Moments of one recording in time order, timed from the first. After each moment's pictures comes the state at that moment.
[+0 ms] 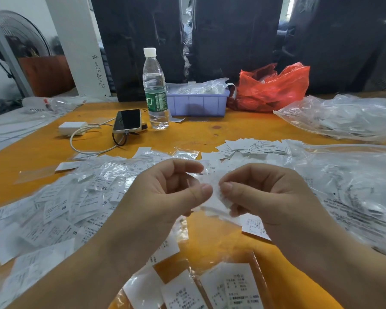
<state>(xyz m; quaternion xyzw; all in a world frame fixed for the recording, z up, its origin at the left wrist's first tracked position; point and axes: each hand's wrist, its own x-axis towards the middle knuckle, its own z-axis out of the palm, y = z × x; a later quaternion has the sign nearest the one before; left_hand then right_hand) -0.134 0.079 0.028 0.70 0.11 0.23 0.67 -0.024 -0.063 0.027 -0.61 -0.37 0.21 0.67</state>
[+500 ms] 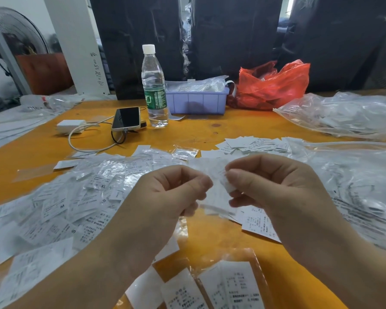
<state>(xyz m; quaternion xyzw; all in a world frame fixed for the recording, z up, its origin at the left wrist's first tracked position) -0.132 0.074 0.025 0.70 0.14 0.23 0.66 -0.024 -0.066 0.031 -0.60 -0.36 0.17 0.70</state>
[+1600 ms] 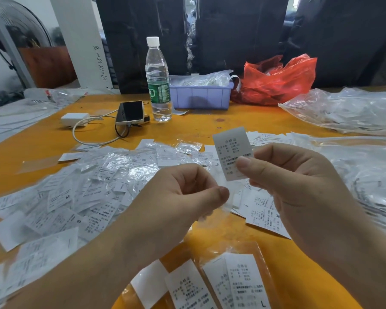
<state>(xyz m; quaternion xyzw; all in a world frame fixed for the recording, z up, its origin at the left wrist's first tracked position) -0.132 0.071 0.024 0.77 0.12 0.17 0.61 -0.028 -0.069 0.040 -0.58 -0.36 0.19 0.70</state>
